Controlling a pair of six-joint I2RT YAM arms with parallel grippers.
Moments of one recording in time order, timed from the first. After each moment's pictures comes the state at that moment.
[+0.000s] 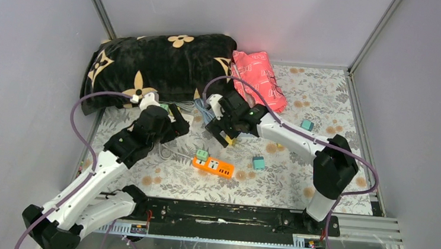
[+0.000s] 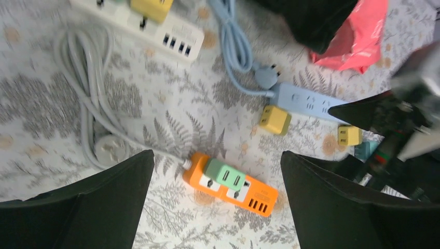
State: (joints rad) left arm -0.55 0.86 0.82 -0.66 -0.27 -0.87; right arm 0.87 1.75 1.40 -0.61 0.01 -0.15
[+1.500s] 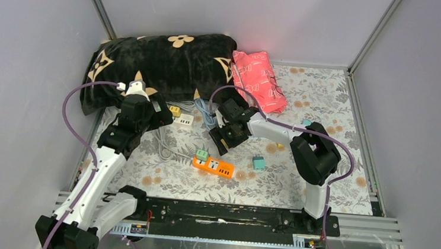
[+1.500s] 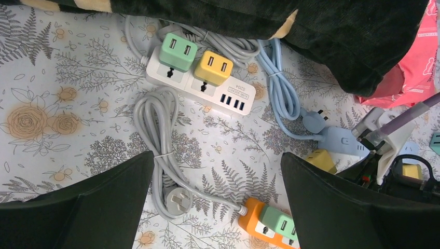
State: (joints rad) left arm -0.23 0.88 0.85 -0.54 -0.16 -0.49; right arm 0.79 1.93 1.36 -0.62 -0.14 0.09
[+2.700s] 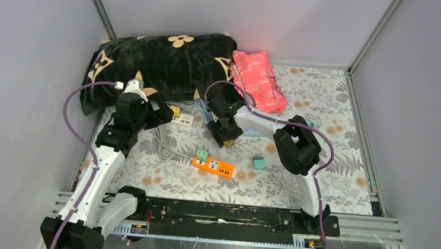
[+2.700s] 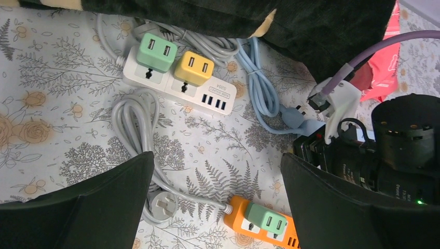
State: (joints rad) left arm -0.13 0.89 0.83 -0.50 0.02 -0.49; right arm 0.81 2.14 1.60 -0.76 0.05 0.15
